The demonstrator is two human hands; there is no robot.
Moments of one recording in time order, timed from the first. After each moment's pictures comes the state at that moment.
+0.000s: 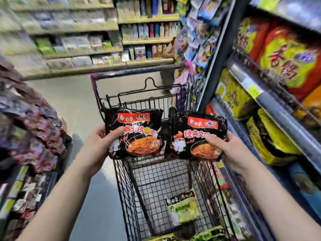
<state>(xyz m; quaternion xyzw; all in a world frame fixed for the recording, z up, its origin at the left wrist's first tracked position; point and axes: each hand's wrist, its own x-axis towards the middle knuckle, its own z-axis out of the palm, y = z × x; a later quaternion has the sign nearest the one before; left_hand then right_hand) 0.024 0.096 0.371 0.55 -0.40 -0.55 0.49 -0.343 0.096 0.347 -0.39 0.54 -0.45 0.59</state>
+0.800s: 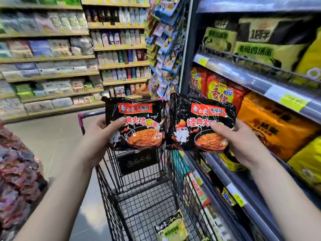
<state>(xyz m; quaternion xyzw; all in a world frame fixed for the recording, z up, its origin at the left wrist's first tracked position) -0.027 0.097 0.495 0.40 -0.51 -0.56 0.52 -0.383 0.170 0.503 -0.44 0.50 -0.59 0.46</state>
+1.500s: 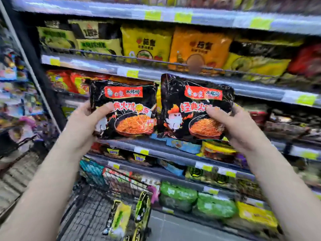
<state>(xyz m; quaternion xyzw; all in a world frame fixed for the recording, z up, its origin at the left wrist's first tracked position) -0.181 0.185 0.537 0.11 -0.63 -0.72 0.28 -0.328 0.510 0.564 -0.21 0.64 -0.74 0.10</state>
